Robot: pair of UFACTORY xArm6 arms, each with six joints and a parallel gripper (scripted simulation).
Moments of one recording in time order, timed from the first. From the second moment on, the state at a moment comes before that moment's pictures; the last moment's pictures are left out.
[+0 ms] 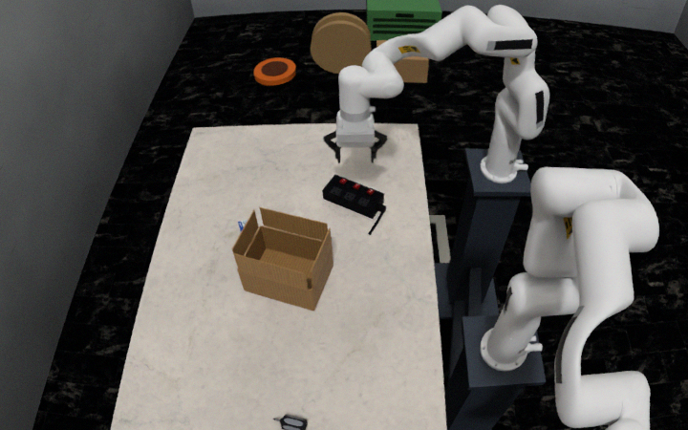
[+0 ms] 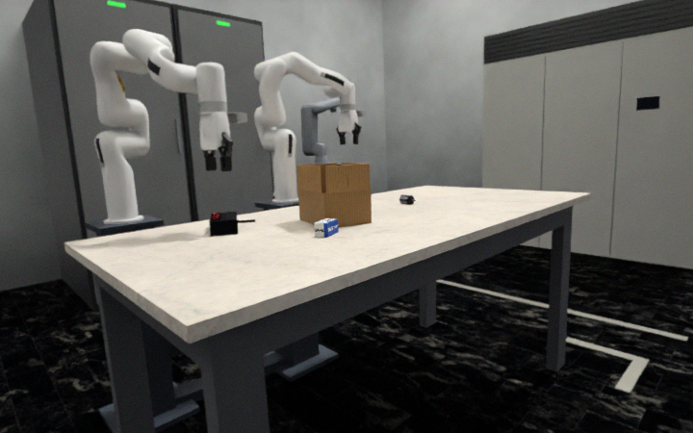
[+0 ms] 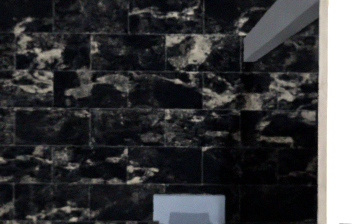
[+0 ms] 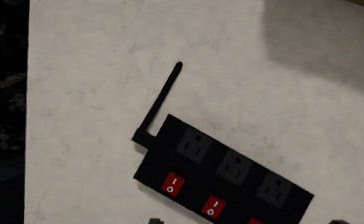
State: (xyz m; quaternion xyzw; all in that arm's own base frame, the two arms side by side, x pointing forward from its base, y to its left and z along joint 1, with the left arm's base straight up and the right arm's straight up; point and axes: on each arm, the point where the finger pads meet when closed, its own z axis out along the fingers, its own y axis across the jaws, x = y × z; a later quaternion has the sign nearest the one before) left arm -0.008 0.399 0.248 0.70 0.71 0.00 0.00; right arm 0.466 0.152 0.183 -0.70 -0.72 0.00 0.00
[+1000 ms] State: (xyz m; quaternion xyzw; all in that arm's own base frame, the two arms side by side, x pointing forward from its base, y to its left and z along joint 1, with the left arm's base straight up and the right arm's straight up) left arm -0.008 0.399 0.248 0.70 0.71 0.00 0.00; right arm 0.452 0.156 0.156 -0.54 -0.84 0.01 0.00
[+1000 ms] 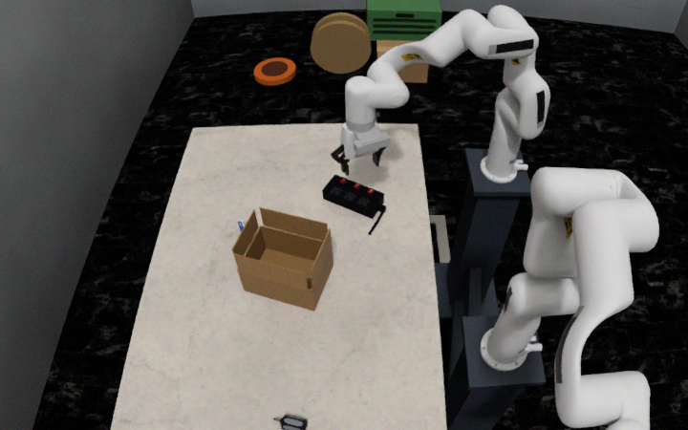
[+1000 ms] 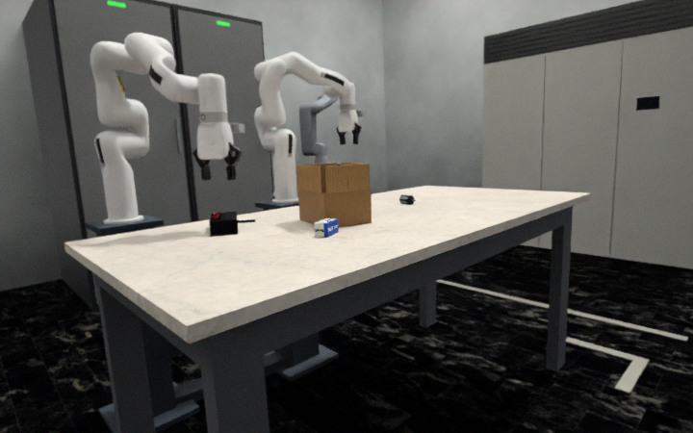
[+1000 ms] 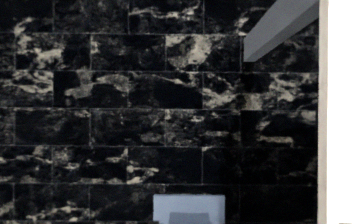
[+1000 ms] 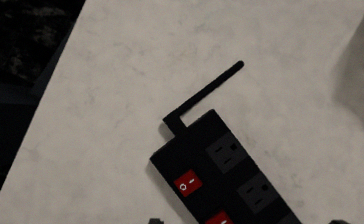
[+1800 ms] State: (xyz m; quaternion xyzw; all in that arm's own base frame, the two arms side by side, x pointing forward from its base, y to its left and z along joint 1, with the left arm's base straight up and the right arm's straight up) left arm -0.008 0.399 0.248 0.70 0.71 0.00 0.00; right arm 0.428 0.159 0.117 -0.24 -0.97 0.00 0.00
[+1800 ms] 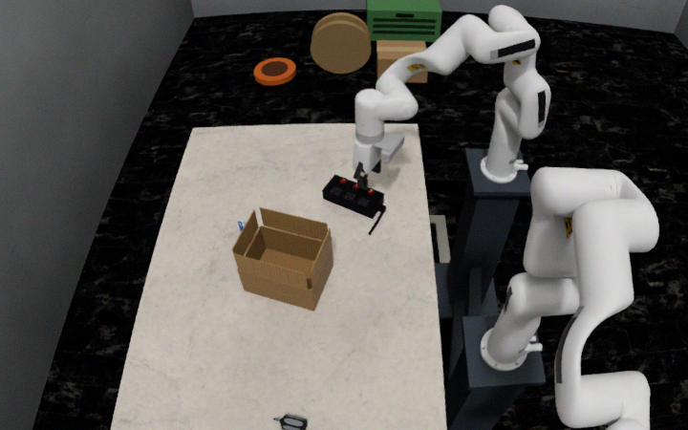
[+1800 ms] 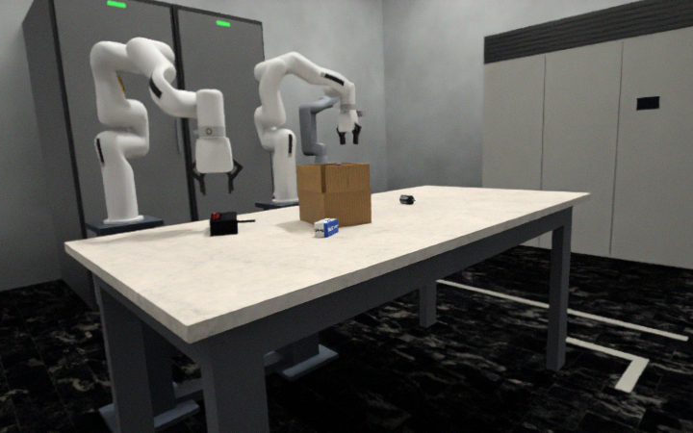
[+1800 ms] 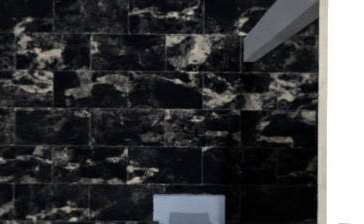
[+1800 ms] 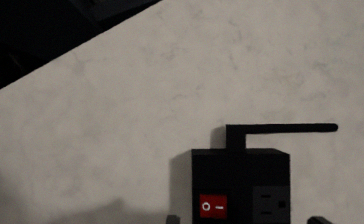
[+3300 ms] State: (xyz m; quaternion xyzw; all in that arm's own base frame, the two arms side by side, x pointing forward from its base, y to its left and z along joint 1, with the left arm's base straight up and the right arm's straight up) left arm -0.008 0.399 0.248 0.70 0.71 0.00 0.00; right arm 0.428 0.159 0.109 -0.23 -0.97 0.00 0.00
